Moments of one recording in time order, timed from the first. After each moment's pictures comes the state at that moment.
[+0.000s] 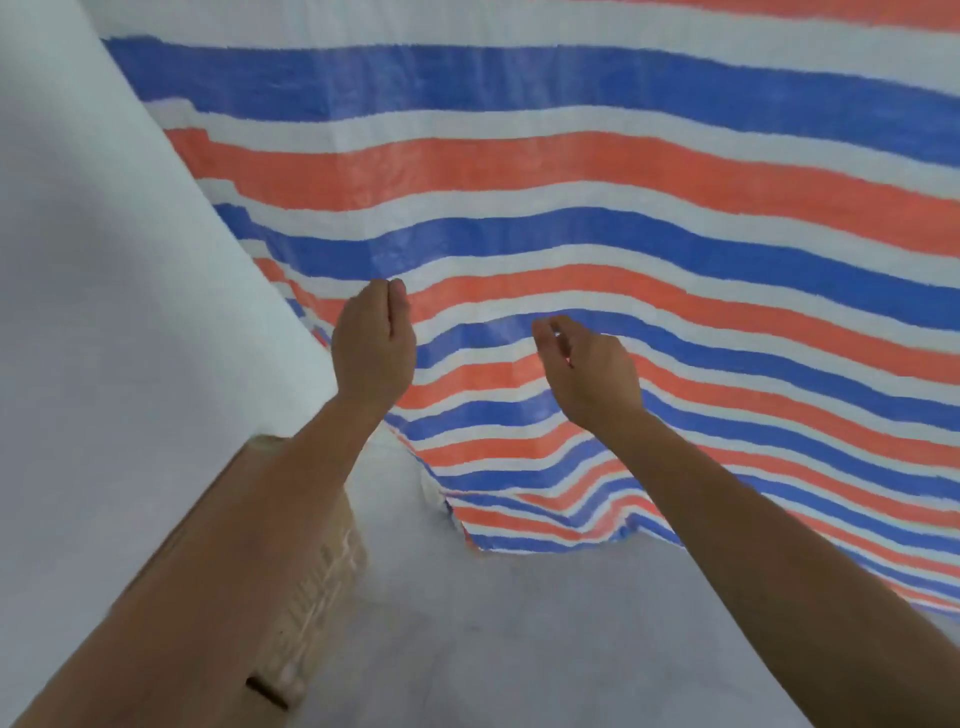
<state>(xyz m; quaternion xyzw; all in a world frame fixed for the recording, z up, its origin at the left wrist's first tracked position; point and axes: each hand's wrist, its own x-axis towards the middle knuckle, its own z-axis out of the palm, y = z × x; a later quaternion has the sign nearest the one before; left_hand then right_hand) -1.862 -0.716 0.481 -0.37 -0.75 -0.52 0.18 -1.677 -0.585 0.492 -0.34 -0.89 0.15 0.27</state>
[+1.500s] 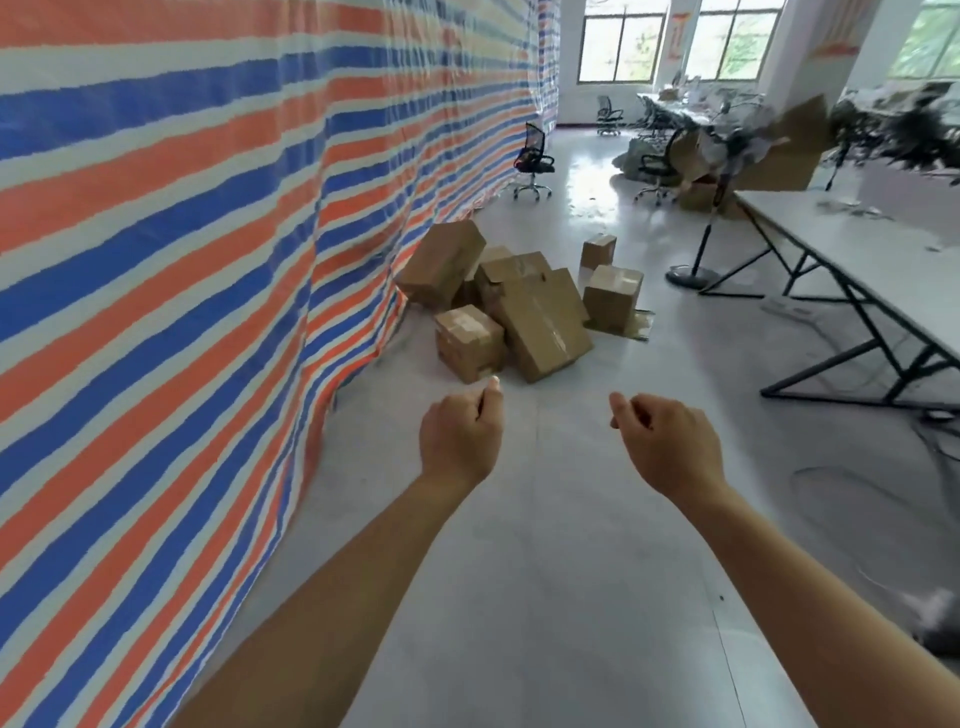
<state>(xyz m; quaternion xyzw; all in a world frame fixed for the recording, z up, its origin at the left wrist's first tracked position) -0.441 -0.308 0.456 -0.83 -0.26 -0.32 -0.37 -0.315 -0.486 0.453 -0.91 -0.23 -0.06 0.33</state>
